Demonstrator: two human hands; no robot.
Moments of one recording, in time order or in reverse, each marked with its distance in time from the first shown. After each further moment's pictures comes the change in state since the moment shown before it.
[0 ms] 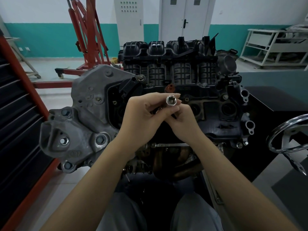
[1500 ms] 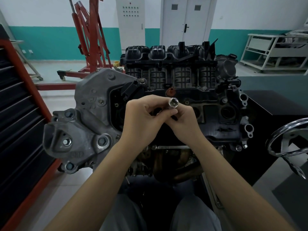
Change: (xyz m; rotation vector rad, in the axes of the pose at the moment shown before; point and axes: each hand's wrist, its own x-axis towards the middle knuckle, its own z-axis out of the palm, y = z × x) left_hand 0.000 0.000 0.003 0.049 0.112 0.019; right_hand 0.000 -0.005 -0.002 0.006 0.026 -0.024
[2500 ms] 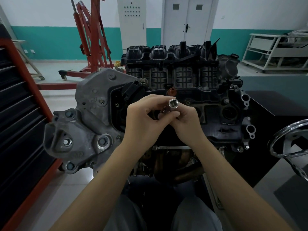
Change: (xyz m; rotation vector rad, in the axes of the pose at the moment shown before) left_hand -0.003 -0.006 0.002 0.024 0.034 0.059; right_hand 0.000 -0.002 -0.001 0.082 -0.020 0.002
